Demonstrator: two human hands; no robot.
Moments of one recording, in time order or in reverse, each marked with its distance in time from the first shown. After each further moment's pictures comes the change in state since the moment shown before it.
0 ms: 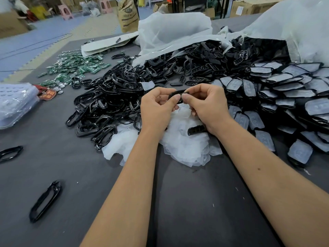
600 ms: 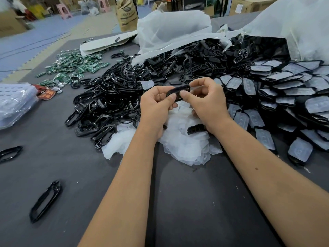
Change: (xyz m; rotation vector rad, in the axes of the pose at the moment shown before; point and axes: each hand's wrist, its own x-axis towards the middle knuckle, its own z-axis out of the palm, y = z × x) left_hand 0.001 0.006 -0.002 -0.085 -0.045 -0.078; right_hand -0.001 -0.003 0.001 -0.116 0.061 -0.011
